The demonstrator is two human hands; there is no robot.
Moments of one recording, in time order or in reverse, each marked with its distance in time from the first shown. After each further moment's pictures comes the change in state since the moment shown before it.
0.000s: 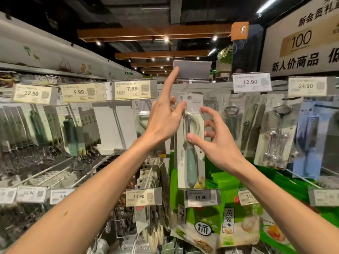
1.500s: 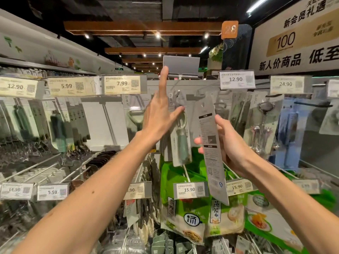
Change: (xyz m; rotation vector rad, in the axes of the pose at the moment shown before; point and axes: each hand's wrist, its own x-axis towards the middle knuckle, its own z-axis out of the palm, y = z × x) left_hand 0.007 -0.027 0.025 0.382 0.066 0.012; right_hand -0.026 -0.021 -0.040 0.344 -0.126 0.476
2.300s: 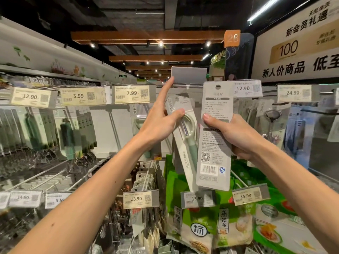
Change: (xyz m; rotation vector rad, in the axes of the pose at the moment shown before) left_hand -0.003 0.013 -0.048 -0.539 -0.268 -0.179; right_hand 0.025 -0.035 0.002 0.011 0.018 -0.174
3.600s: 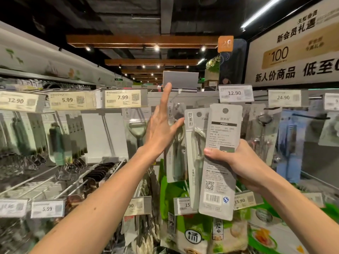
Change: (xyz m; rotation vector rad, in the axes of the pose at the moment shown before) left_hand 0.018 -0.036 0.038 0.462 0.250 0.232; right_hand -0.037 0.031 -0.021 -0.015 -0.008 -0.020
